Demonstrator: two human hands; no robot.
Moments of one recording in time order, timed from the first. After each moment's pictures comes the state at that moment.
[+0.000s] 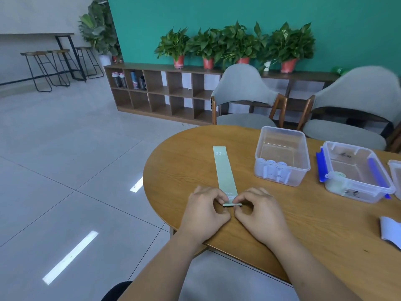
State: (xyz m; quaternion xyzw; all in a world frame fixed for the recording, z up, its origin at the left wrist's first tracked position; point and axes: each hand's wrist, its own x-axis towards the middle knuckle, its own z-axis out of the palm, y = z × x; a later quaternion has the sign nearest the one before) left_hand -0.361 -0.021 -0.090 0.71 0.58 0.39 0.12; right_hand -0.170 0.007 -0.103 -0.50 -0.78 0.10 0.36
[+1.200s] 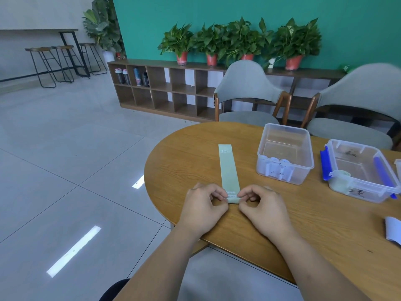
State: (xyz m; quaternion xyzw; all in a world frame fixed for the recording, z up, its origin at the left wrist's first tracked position) left_hand -0.364 -0.021 -0.087 0.66 0.60 0.42 0.16; right_hand -0.170 0.004 -0.088 -0.54 -0.72 0.20 0.40
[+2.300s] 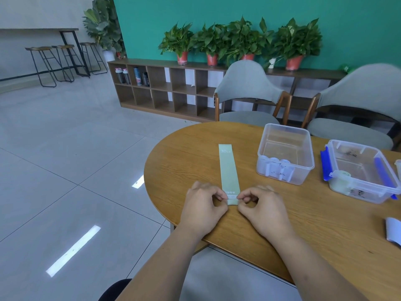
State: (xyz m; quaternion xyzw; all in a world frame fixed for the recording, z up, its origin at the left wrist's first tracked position) left_hand -0.364 -0.016 -0.095 0.68 0.61 0.39 0.11; right_hand -0.172 0.007 -0.094 -0.54 -0.74 0.15 0.37
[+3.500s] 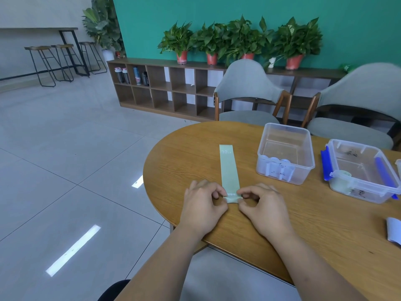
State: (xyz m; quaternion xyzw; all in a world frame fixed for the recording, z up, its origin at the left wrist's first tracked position) left_hand -0.362 -0.015 -0.091 0.67 0.63 0.38 0.10; right_hand -0.169 0.013 -0.102 -0.54 -0.73 0.13 0.39
